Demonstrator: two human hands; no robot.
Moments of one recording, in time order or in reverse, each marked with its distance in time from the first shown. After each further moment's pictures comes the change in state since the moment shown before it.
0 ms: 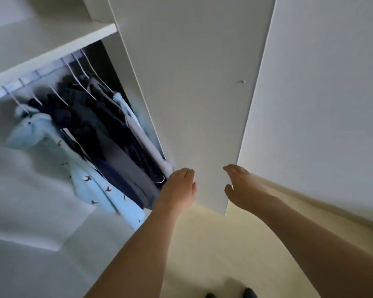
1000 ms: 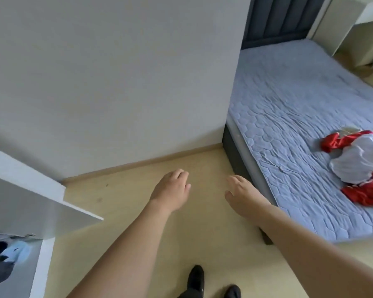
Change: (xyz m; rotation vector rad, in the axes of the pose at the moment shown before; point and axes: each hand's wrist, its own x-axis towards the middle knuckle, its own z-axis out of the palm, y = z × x) left_hand -0.098 0.620 0.137 -0.058 -0.322 0.682; right_hand -0.518 0.438 -0.056 0.210 0.192 0.758
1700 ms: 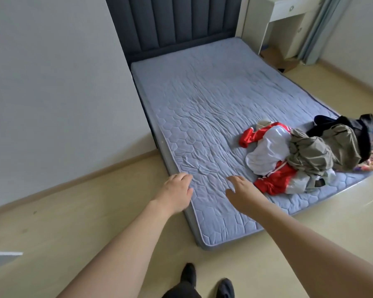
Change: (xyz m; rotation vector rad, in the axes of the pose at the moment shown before) left_hand 0.158 0.439 0.095 -0.006 -0.147 0.205; right_hand -0.075 0.429 -0.175 0.127 0.065 0.238
